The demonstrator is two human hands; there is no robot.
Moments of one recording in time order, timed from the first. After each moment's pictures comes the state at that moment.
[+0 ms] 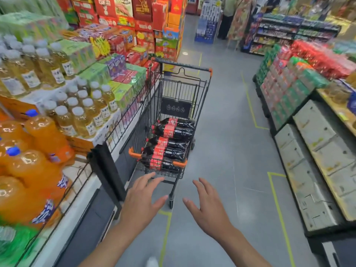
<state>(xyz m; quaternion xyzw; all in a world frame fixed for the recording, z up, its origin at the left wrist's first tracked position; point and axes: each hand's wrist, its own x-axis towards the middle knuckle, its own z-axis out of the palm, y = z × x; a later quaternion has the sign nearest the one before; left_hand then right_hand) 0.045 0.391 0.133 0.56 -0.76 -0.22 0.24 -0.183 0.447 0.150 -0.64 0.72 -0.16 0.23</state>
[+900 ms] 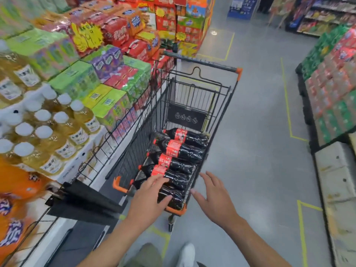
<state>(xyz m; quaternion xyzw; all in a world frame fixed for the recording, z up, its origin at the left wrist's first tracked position) -0.080 0.107 0.084 0.62 -0.72 -0.29 0.13 -0.325 0.111 0.100 -0.68 0.68 -0.10 0.26</state>
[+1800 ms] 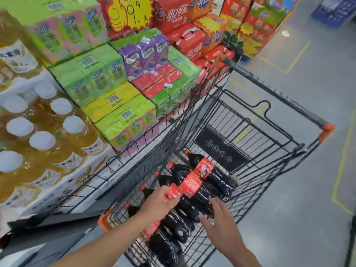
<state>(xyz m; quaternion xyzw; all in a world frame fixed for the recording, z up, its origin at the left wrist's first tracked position) -0.063 -0.139 -0.009 0.71 -0.44 -0.54 0.13 -0.306 -0.153 0.017 -0.70 0.62 0.06 0.34</state>
